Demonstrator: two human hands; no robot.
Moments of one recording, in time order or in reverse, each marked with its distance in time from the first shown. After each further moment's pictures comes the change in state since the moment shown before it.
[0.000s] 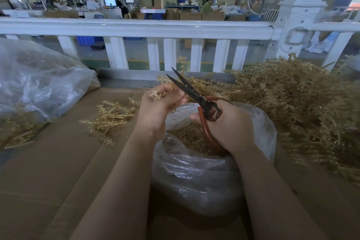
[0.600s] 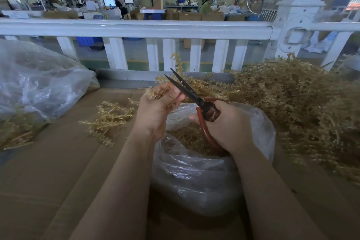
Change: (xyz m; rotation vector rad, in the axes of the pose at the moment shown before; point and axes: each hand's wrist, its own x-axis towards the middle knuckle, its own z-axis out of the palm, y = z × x) left_hand 0.003 -0.001 0.000 -0.223 -0.003 -0.054; right_hand 0.002 -0.001 -0.001 0.049 -0.042 0.051
